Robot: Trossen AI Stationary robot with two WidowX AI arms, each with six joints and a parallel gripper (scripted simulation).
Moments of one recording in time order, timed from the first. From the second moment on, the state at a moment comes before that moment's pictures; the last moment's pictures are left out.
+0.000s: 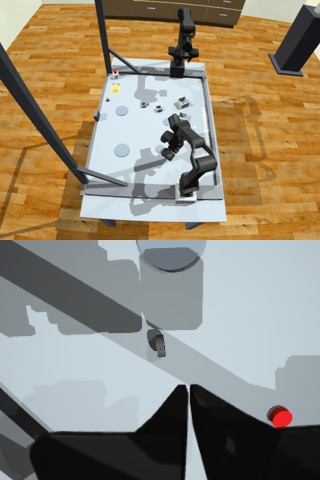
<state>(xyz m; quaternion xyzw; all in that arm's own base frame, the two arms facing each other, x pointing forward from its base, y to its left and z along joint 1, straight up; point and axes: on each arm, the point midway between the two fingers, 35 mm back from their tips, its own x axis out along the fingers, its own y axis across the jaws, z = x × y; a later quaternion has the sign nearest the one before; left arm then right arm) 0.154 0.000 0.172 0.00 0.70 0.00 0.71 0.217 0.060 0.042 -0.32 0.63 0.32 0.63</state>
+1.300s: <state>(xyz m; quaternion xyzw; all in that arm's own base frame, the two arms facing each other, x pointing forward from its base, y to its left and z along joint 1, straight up) 0.154 0.000 0.172 0.00 0.70 0.00 0.71 0.213 0.071 -0.023 -0.35 0.62 0.34 0.62</state>
